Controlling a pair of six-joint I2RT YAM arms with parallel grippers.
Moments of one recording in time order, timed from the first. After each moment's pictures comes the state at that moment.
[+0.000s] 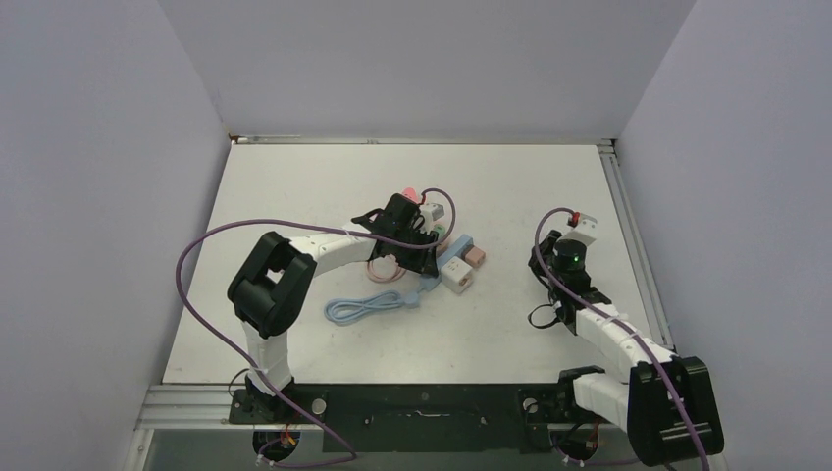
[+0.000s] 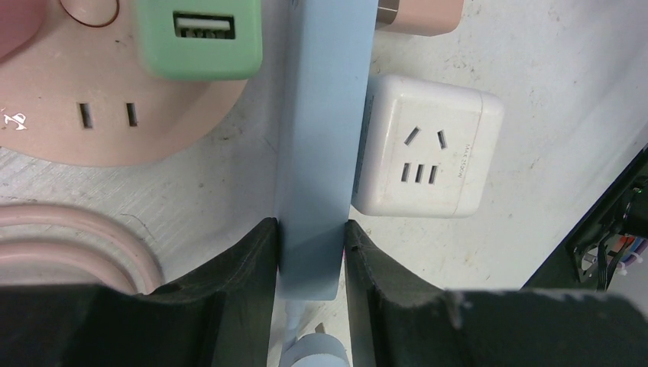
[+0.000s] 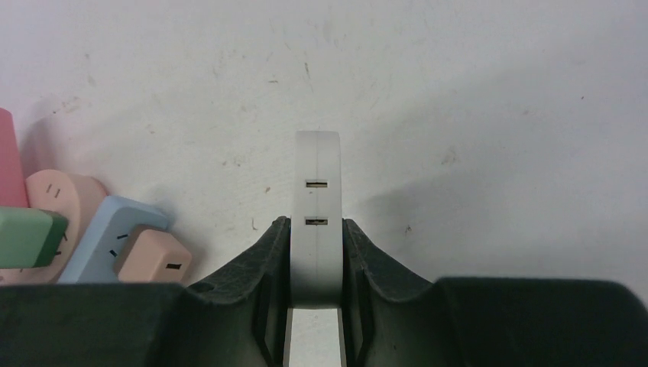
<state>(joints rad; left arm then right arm) -0.67 1.90 1.23 -0.27 0.37 -0.32 0.19 1.06 0.38 0.24 0.25 0.44</state>
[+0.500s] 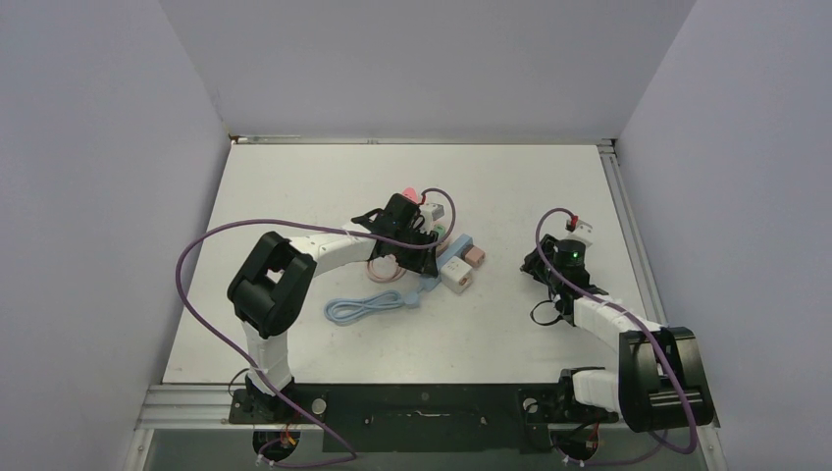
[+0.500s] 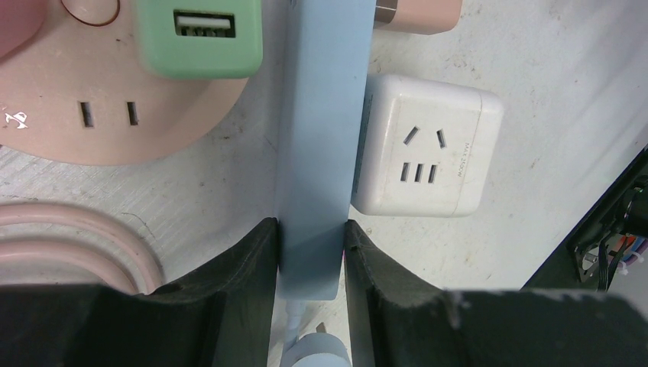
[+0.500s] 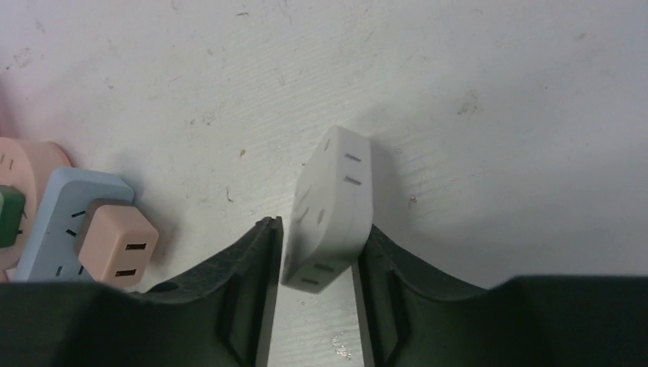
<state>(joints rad) -0.67 1.90 1.23 -0.28 0.37 -0.32 0.09 1.24 0.38 0.26 0.07 0.50</state>
